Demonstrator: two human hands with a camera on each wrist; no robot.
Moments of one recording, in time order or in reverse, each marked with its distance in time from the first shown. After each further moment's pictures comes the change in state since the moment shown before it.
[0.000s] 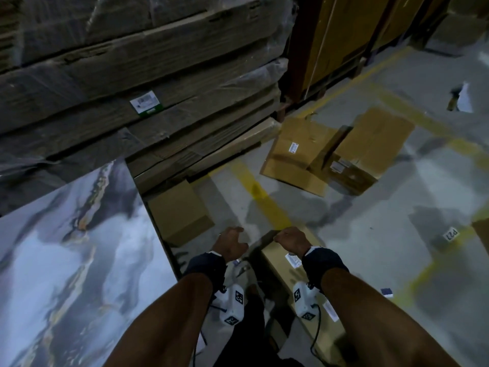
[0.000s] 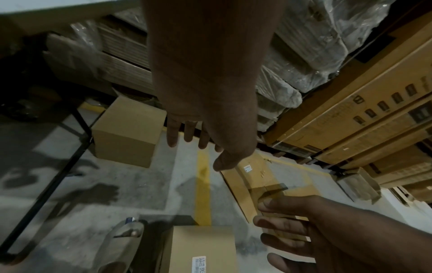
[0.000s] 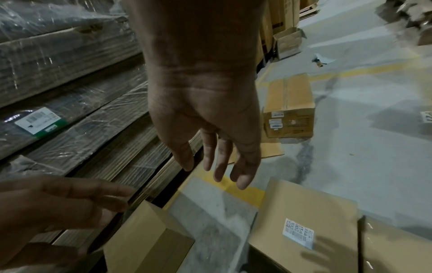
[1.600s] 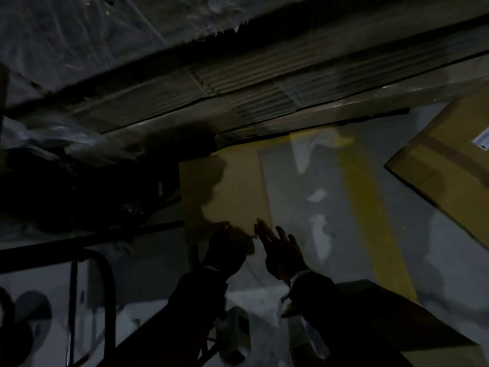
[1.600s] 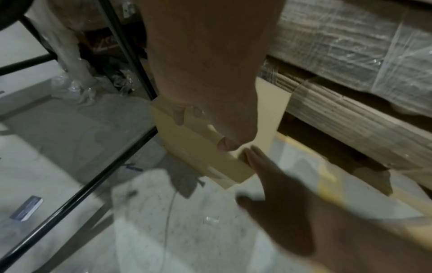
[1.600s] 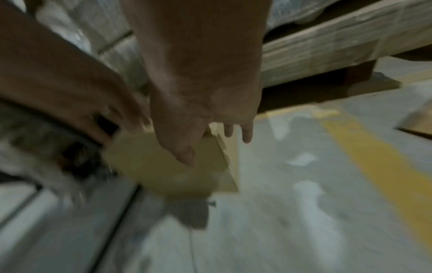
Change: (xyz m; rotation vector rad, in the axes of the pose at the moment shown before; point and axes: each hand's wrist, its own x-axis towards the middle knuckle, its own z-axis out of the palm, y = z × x) left_hand 0.302 -0.323 0.037 -0.273 0.185 -0.491; right_hand 0.449 -0.110 0.309 -0.814 -0.357 -0.700
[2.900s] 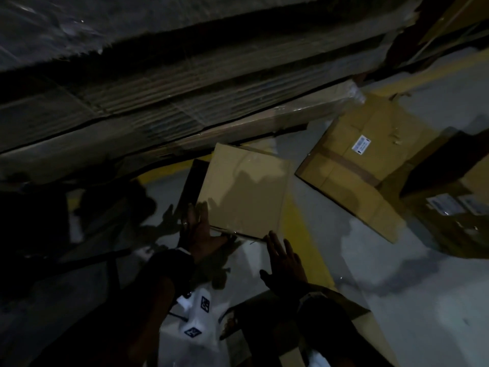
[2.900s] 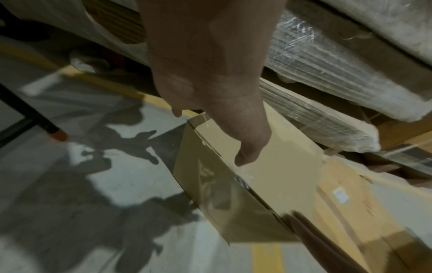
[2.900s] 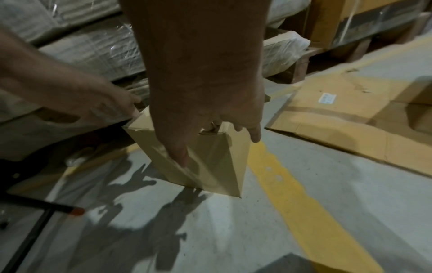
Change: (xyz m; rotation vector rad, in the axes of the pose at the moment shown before) left_hand 0.075 0.114 0.053 0.024 -0.017 0.181; right_hand -0.115 0.154 -0.008 0.186 0.075 0.363
